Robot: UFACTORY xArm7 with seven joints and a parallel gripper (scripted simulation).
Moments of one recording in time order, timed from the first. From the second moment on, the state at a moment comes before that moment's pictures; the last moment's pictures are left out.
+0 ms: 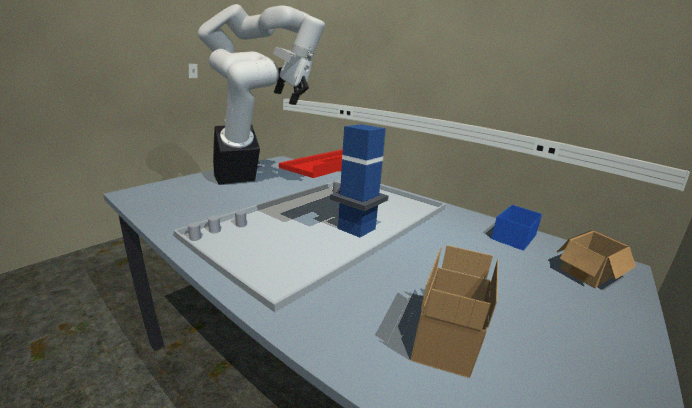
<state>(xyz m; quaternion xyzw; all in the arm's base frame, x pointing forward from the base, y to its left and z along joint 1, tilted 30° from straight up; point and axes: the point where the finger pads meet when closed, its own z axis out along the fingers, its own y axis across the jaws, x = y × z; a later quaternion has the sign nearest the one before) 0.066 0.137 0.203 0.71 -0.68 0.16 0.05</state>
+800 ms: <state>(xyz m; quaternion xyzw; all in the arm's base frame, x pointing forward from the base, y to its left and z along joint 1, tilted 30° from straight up) 0.066 0.137 0.203 0.71 -0.68 0.16 0.05</state>
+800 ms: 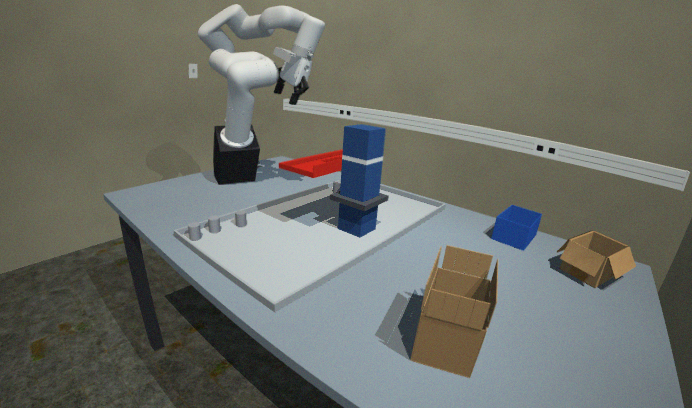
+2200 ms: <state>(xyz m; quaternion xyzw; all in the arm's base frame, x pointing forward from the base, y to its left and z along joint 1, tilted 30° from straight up) 0.066 0.137 0.203 0.71 -0.68 0.16 0.05</state>
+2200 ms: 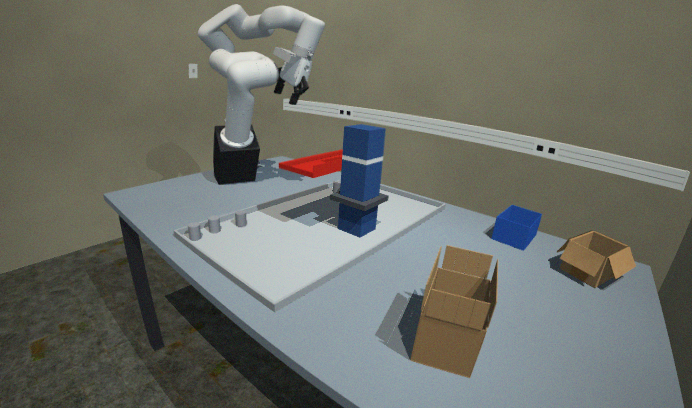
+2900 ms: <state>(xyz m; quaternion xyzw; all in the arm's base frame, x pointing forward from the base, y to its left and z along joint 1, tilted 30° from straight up) 0.066 0.137 0.203 0.71 -0.68 0.16 0.05</state>
